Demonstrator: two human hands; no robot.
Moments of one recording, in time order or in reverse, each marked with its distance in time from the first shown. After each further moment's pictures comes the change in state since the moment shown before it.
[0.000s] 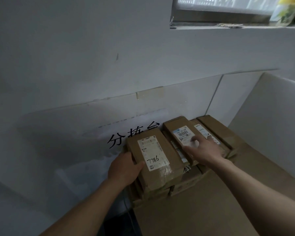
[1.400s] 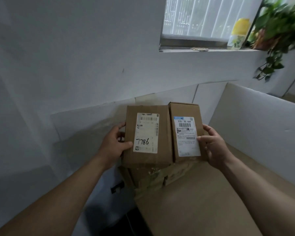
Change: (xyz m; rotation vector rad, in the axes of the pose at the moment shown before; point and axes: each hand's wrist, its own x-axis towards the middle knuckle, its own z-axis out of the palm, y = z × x) left_hand -0.048 0.010 -0.104 -0.910 -0.125 0.213; right_hand -0.123 0.009 -0.057 1.387 -0.027 -0.063
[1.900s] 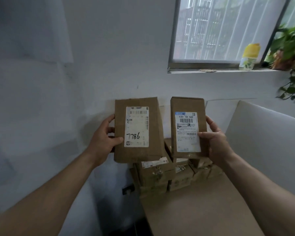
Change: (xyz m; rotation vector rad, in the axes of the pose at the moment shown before) left_hand -0.097 0.077 -0.009 0.048 0.213 0.149; right_hand -0.042 -0.058 0.002 0.067 -0.274 -0.134
